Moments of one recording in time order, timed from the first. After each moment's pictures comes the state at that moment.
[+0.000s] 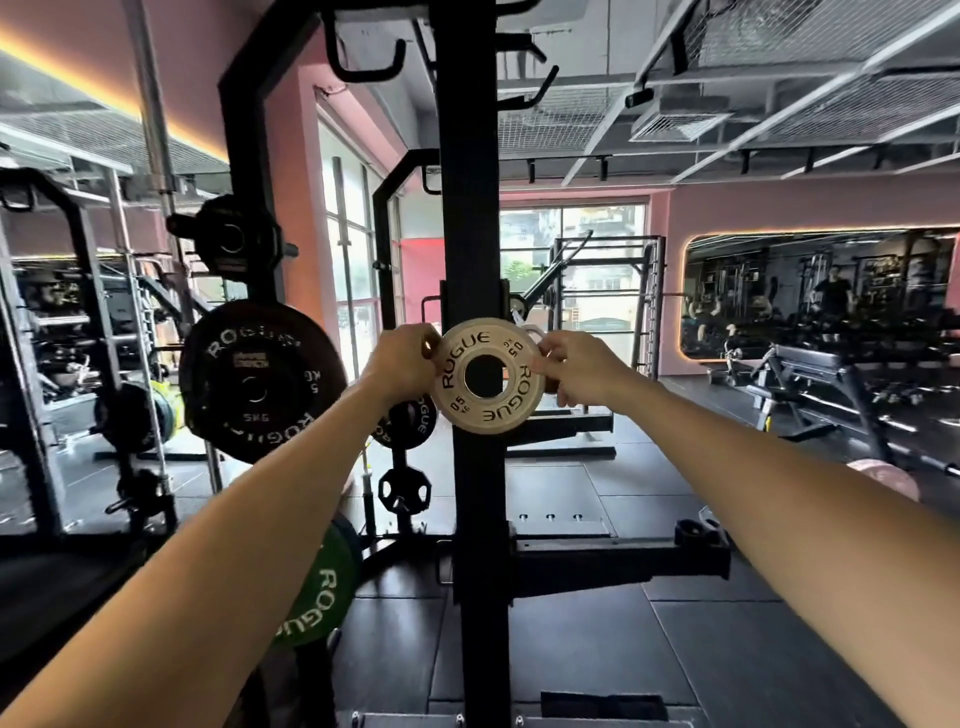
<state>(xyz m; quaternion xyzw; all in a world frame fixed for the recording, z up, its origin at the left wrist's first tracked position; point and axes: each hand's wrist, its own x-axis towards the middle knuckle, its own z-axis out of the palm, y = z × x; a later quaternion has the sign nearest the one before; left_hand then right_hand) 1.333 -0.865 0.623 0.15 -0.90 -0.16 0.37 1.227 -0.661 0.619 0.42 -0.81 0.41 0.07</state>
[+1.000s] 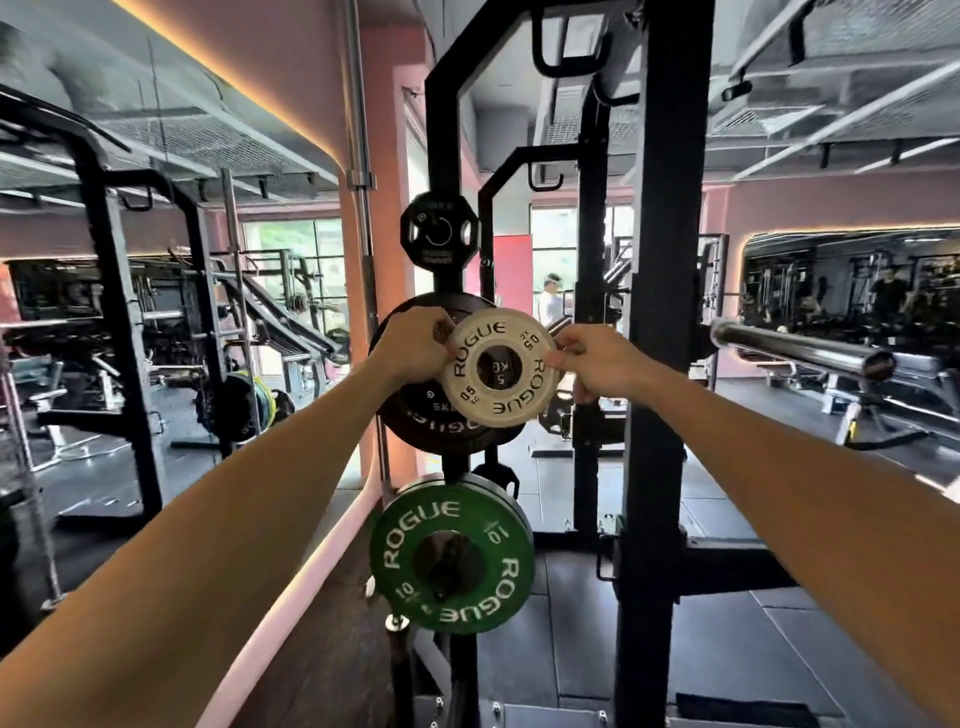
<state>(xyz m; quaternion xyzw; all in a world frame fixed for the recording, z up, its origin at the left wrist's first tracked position) 1.595 -1.206 0.641 0.15 -0.91 -0.12 0.37 1.464 -1.011 0.623 0.45 -0.79 0.42 0.03</state>
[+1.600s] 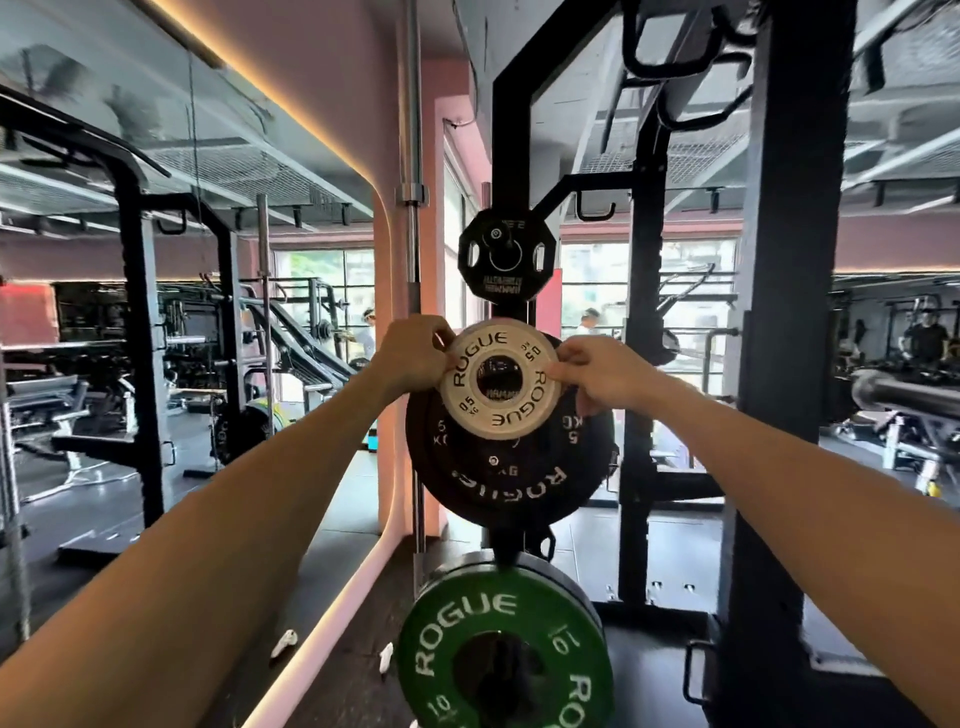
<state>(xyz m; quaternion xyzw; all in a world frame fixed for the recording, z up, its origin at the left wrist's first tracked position) 1.513 -1.410 0.667 0.16 -0.89 -0.14 0.39 1.373 -1.221 0.654 0.47 -0.78 0.41 0.04</state>
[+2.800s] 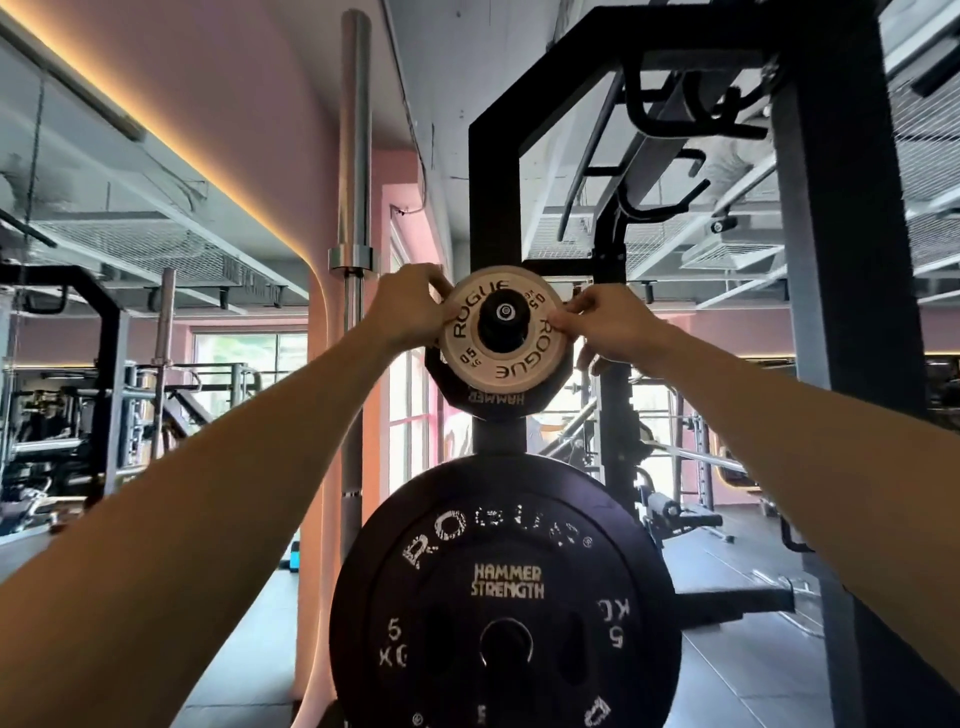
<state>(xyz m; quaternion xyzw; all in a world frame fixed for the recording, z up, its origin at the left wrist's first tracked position) 1.288 -1.581 0.833 0.04 -0.85 -0.16 0.50 1.173 -1.388 0.818 0.41 -0.74 0.50 0.21</state>
